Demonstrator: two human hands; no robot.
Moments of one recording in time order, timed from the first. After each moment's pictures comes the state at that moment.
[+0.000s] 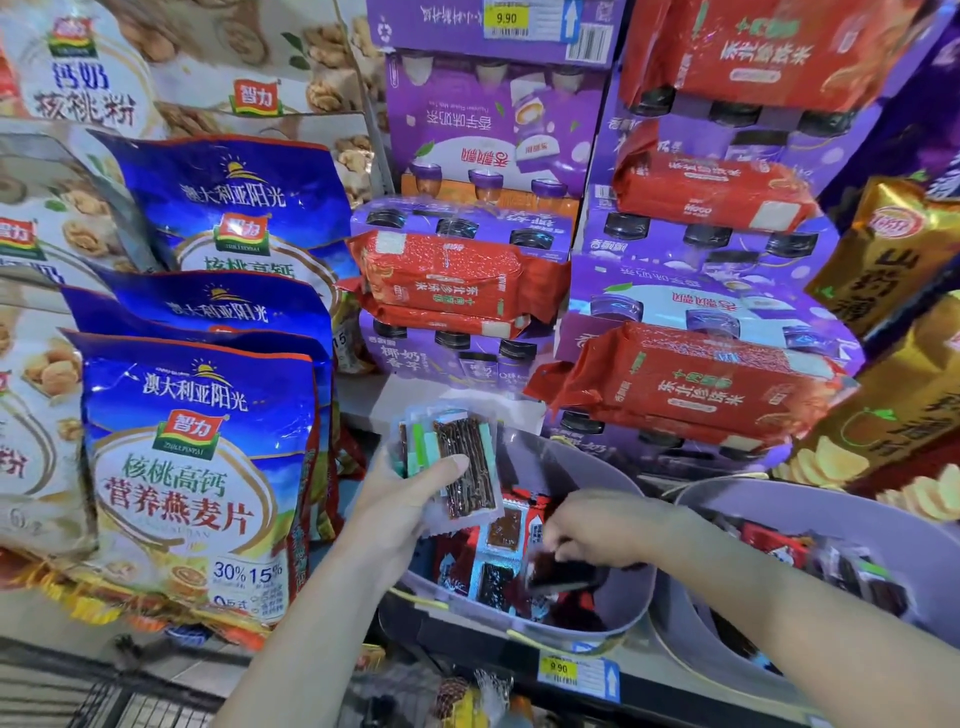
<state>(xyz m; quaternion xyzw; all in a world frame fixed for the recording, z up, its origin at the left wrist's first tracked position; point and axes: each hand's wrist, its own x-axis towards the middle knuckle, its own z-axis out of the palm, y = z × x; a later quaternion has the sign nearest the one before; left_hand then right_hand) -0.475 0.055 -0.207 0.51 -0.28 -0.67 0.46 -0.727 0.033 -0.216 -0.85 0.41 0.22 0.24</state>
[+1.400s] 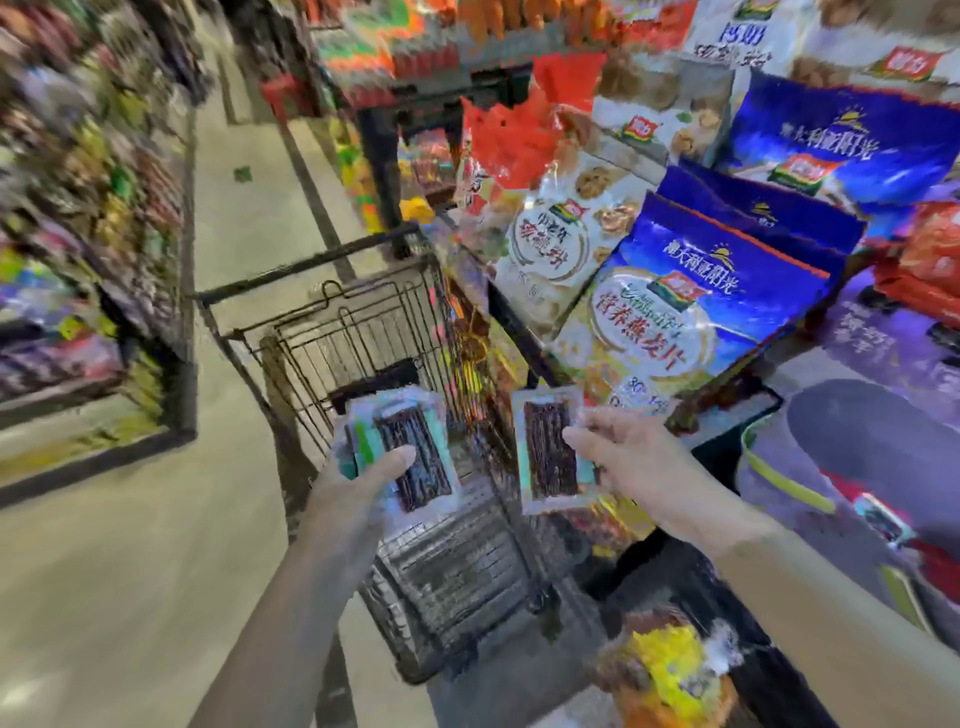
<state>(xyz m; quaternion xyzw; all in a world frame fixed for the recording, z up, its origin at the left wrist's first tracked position) -0.264 0.475 -0.176 0.59 -0.02 -0.33 0.74 -0.436 0.236 -0.169 -0.71 0.26 -0.08 0.65</state>
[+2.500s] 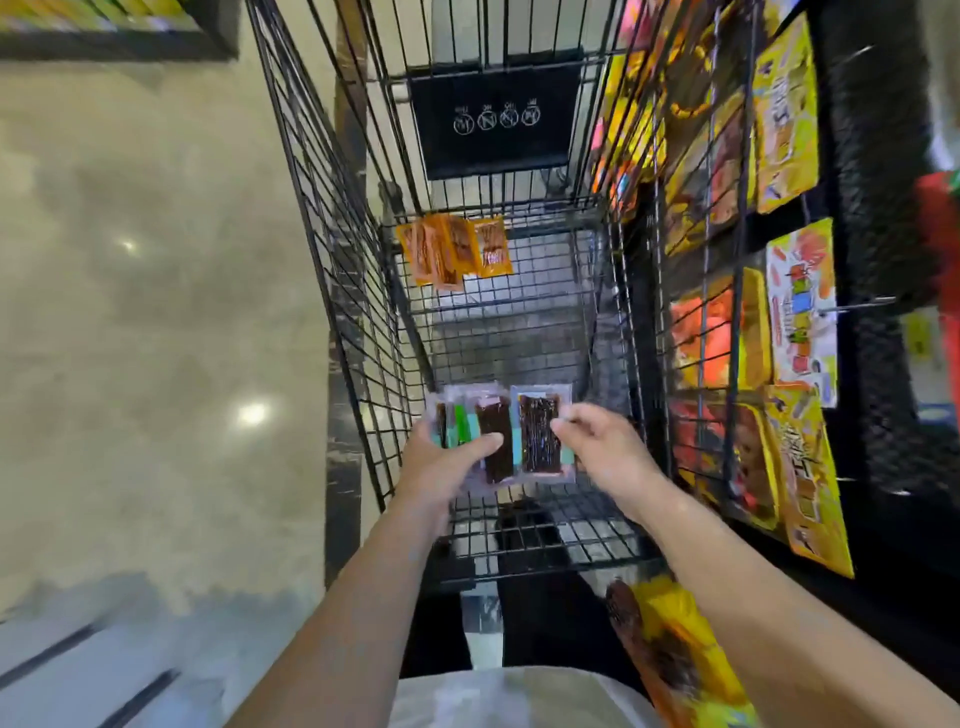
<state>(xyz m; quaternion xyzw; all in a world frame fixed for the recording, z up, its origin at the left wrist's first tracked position) -0.232 0.468 -0.525 0.65 0.34 -0.38 0.56 -0.273 0.268 -0.505 -0.73 0.33 0.27 0.54</state>
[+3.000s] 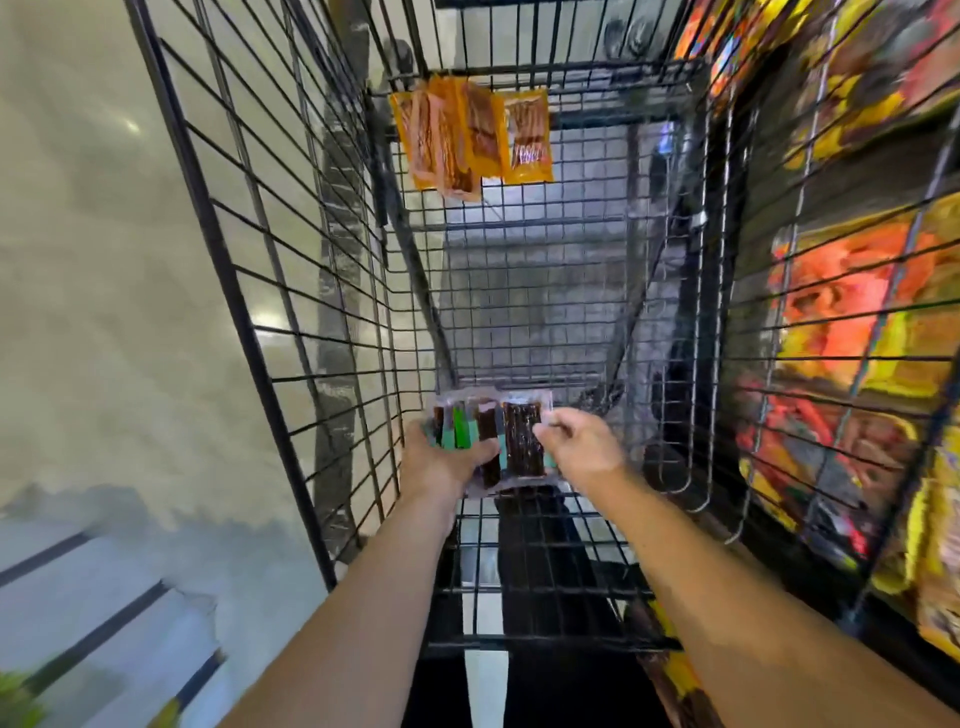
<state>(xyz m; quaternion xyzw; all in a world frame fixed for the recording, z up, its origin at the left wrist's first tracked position) -0.262 0.467 -0.657 0.68 0.47 -0.35 0.43 -0.285 0.297 -0.668 -0.72 0.34 0.38 0.47</state>
